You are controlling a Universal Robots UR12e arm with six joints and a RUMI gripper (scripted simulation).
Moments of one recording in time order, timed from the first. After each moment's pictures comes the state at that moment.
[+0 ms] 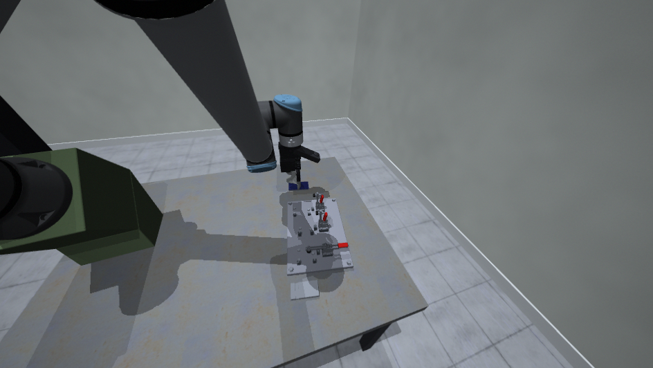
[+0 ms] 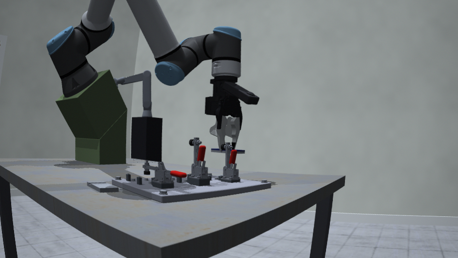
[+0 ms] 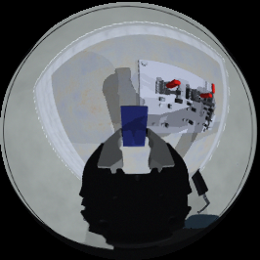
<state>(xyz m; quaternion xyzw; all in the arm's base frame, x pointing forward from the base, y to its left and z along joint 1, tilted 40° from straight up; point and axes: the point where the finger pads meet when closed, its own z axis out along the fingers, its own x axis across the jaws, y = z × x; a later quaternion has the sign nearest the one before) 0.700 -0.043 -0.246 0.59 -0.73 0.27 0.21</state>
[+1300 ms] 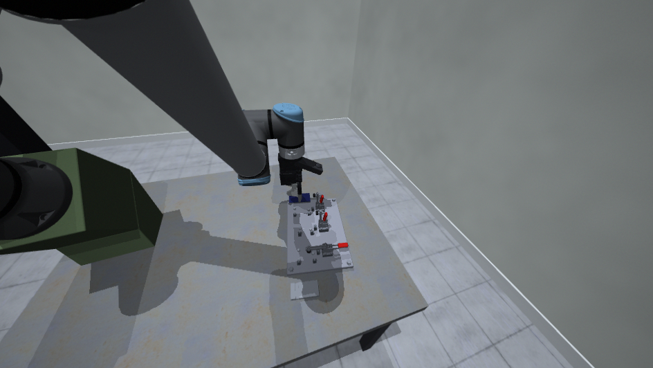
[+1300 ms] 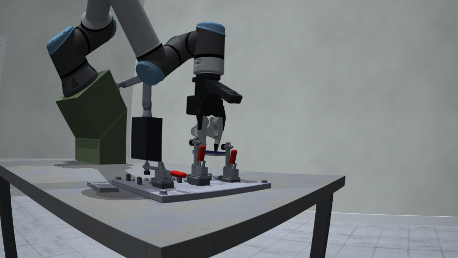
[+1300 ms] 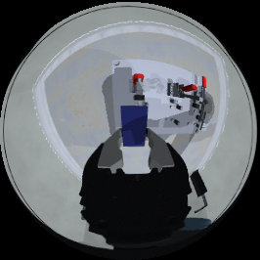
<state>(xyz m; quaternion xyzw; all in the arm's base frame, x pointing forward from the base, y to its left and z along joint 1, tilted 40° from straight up) 0.685 -0.103 -0.203 0.59 -0.73 0.27 0.20</state>
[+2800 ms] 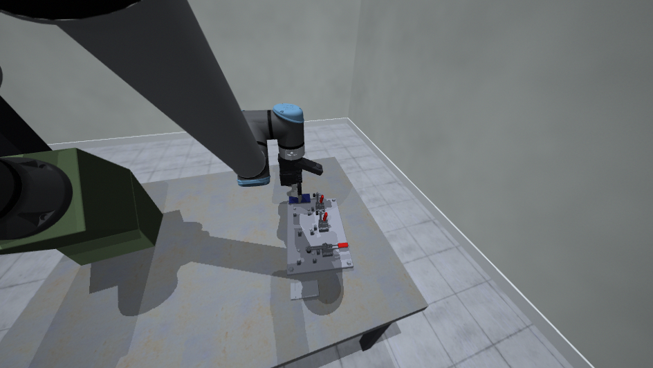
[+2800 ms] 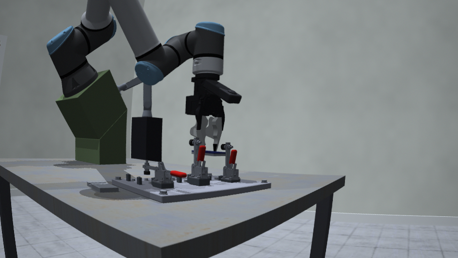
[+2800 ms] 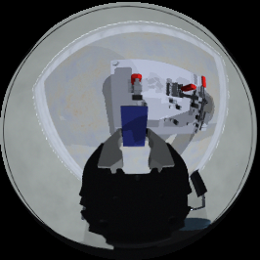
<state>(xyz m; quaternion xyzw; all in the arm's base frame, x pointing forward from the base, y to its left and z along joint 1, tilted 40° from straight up) 0.684 -0.106 -0.201 0.59 -0.73 0.27 0.20</state>
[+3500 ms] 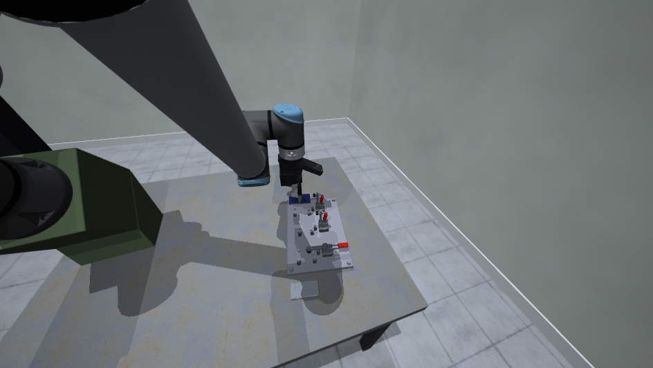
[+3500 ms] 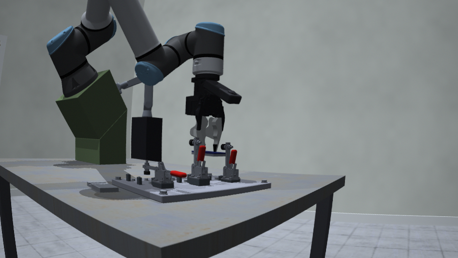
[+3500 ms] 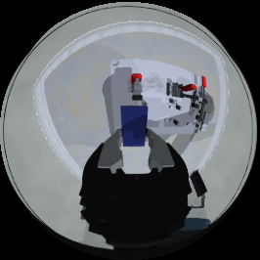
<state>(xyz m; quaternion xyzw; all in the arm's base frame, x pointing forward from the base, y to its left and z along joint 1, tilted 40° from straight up) 0.684 -0.107 -0.202 0.59 -0.73 0.27 0.20</state>
